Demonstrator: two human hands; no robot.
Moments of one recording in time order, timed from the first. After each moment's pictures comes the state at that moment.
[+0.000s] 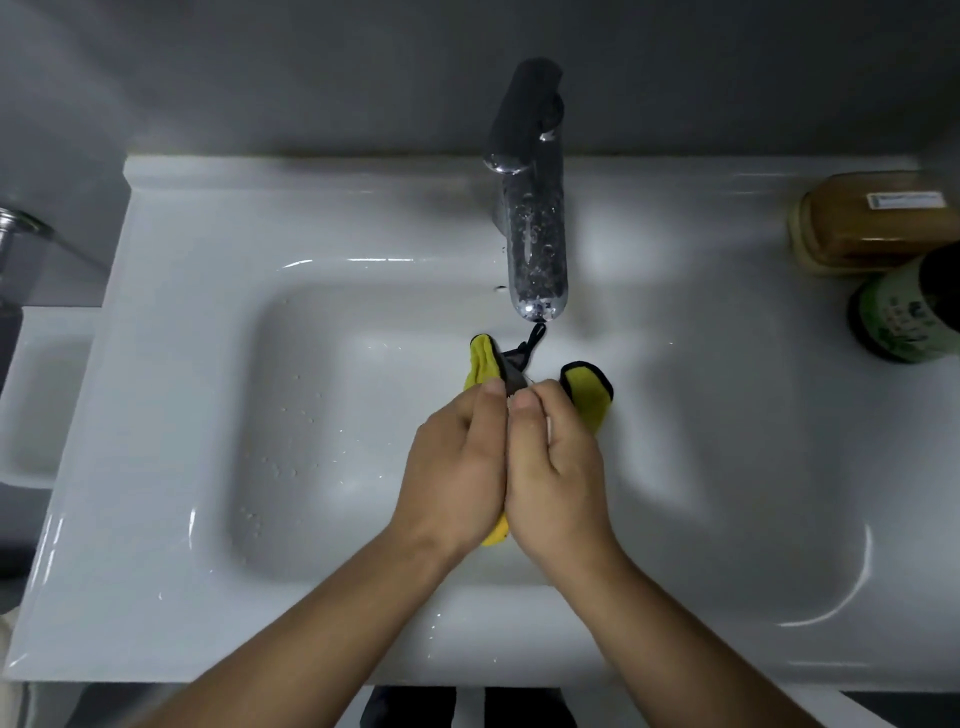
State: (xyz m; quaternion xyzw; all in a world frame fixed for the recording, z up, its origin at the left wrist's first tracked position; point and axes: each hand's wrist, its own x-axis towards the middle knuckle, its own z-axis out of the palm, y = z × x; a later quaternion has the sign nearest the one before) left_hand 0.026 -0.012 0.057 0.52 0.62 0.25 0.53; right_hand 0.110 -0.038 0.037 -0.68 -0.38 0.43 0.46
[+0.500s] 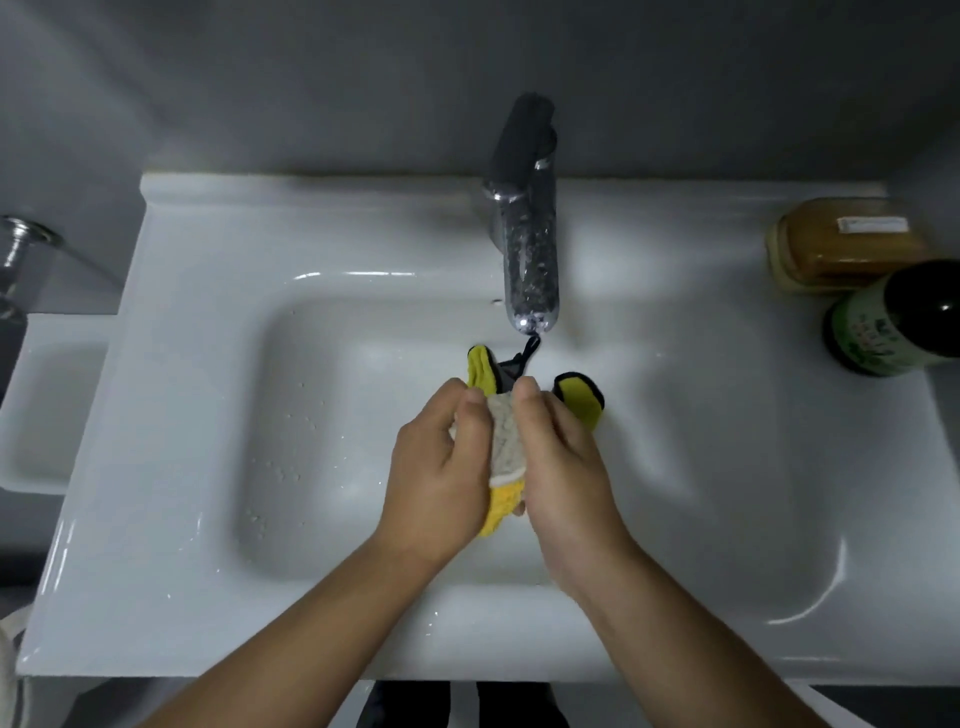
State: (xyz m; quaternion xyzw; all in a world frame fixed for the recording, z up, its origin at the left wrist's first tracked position) left_hand 0.017 -0.015 0.061 0.55 0.60 0.33 0.49; right_hand 0.121 -0.035 0.070 -0.65 -0.22 0.58 0.43
